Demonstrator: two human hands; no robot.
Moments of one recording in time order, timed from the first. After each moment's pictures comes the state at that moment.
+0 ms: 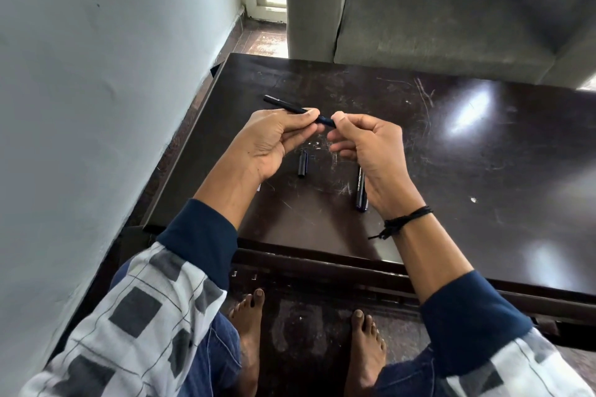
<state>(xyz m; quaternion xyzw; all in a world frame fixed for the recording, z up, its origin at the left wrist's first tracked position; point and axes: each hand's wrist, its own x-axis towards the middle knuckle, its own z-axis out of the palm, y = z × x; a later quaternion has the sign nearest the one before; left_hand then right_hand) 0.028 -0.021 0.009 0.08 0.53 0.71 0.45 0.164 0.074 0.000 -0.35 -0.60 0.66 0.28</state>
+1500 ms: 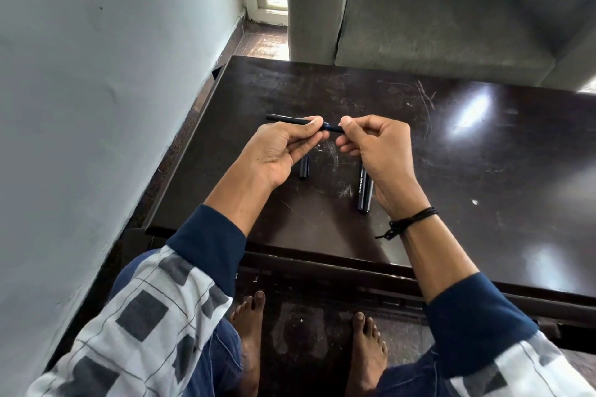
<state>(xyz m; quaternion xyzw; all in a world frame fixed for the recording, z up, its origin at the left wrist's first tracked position) 0.039 -0.020 0.005 0.01 0.50 0.73 0.47 0.165 0.082 -0.001 -0.35 -0.65 0.60 0.30</state>
